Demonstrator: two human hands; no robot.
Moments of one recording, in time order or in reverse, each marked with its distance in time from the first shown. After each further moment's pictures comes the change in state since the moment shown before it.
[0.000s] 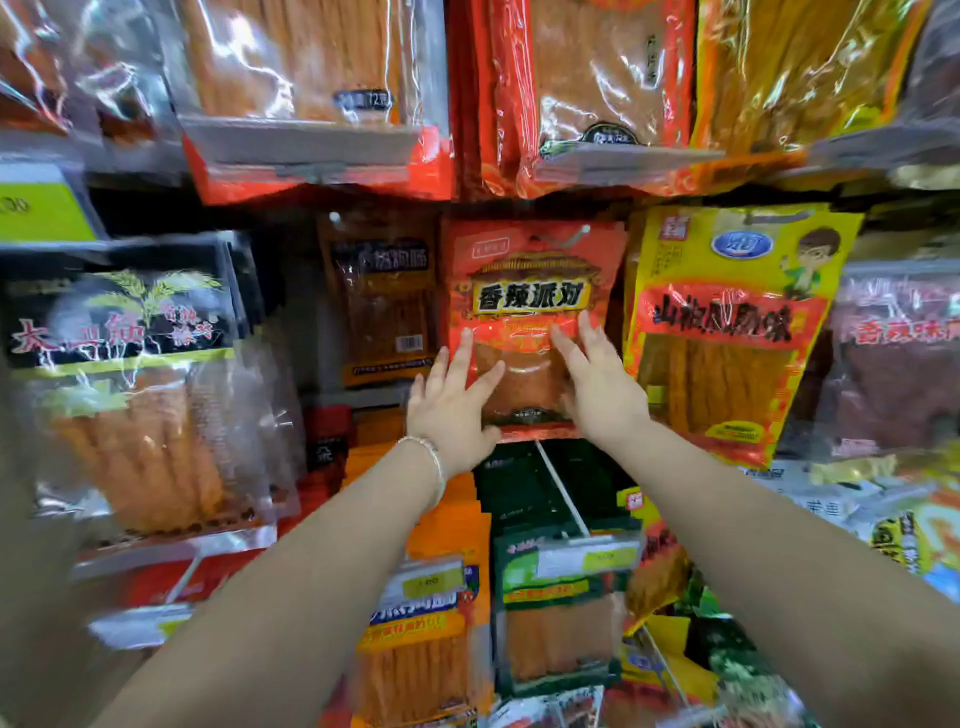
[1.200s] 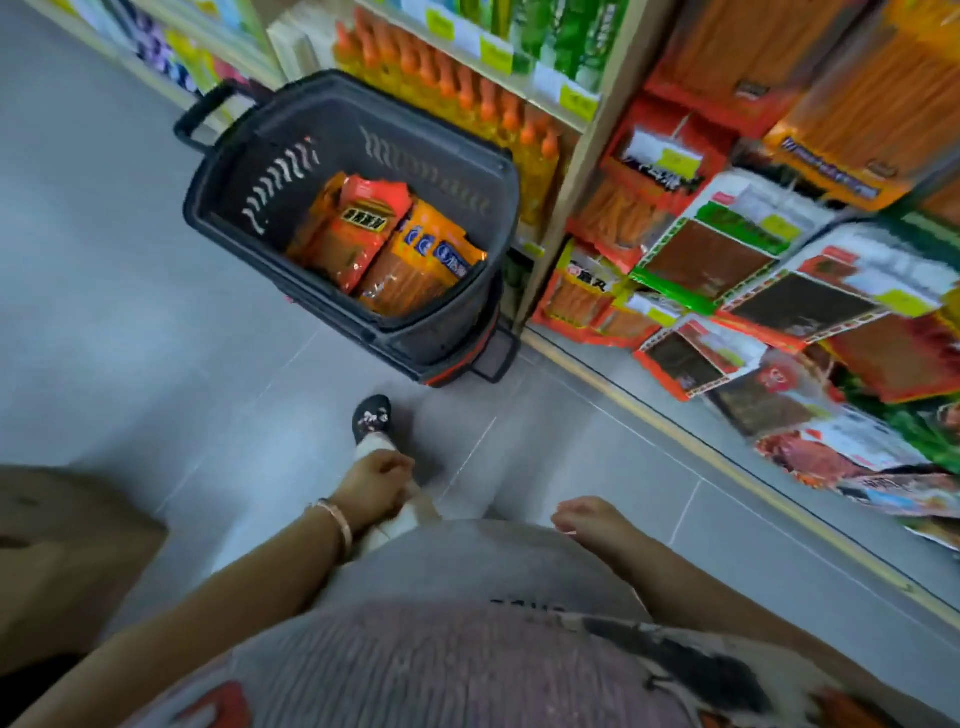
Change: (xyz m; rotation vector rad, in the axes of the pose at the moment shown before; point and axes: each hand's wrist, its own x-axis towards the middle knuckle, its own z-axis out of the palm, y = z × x) left_hand -0.804 0.054 0.042 -1.027 -0.474 -1.705; right_hand -0.654 -0.176 0.074 0.522 -1.691 0.636
